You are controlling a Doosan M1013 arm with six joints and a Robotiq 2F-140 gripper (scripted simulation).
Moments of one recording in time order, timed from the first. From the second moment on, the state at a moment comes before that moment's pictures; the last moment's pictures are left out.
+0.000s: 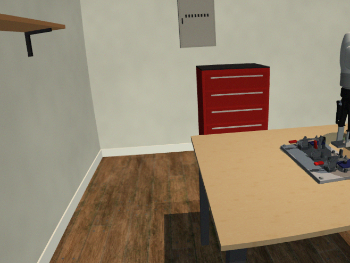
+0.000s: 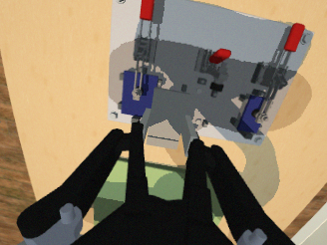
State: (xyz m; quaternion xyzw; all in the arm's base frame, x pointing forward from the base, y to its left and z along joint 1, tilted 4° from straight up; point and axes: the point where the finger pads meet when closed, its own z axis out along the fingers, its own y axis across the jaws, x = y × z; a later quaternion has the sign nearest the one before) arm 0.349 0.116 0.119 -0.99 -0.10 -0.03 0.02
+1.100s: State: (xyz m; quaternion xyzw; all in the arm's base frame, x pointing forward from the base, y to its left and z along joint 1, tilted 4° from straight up) arm 0.324 0.240 0.123 -0.99 -0.10 -0.03 0.02
